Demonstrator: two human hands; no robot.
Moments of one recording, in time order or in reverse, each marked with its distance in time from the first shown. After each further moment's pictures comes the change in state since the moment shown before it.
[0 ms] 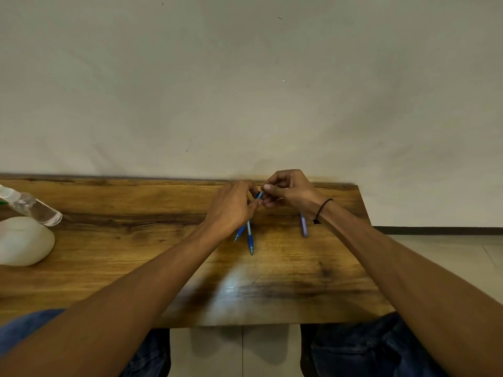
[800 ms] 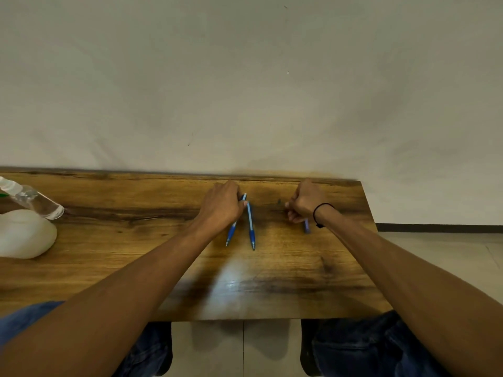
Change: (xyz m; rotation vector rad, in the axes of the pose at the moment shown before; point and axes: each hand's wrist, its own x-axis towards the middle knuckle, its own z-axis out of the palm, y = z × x) left_hand 0.003 -0.031 0.009 0.086 -0.066 -0.134; right_hand 0.008 0.041 -0.010 -0.512 0.229 0.364
